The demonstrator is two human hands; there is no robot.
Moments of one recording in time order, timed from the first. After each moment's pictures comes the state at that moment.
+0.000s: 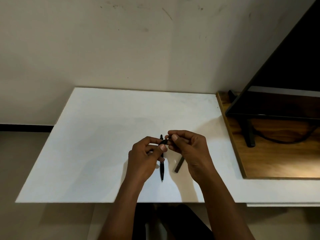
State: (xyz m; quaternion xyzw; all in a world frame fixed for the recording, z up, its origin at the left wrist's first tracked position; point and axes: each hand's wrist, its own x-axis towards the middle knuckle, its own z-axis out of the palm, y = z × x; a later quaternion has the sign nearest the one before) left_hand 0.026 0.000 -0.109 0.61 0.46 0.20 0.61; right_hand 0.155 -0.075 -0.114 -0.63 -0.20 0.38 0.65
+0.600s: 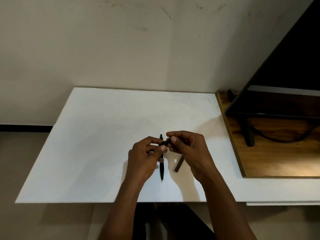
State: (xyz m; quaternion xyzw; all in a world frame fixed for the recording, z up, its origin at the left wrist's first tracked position) left_hand 0.026 0.000 -0.112 0.63 0.45 0.20 0.60; right_hand 0.160 -0.076 -0.120 -0.67 -0.24 0.37 0.60
